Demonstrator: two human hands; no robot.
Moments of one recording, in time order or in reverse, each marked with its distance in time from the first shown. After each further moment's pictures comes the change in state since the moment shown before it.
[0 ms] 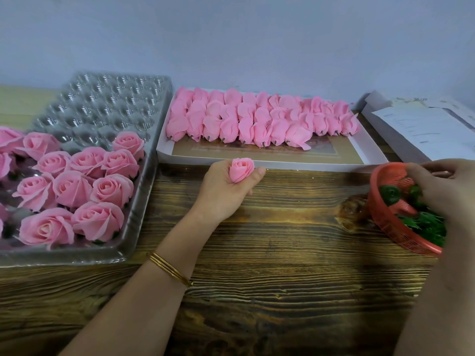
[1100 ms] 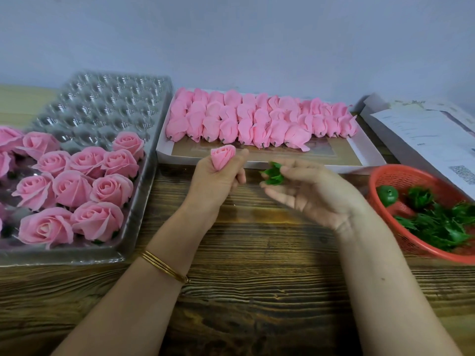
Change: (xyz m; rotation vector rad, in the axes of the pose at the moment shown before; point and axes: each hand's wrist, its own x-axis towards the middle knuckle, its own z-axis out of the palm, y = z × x) left_hand 0.002 0.014 -0.006 -0.366 0.061 -0.212; right_hand -0.063 -0.085 0.084 0.990 -1.066 0.291
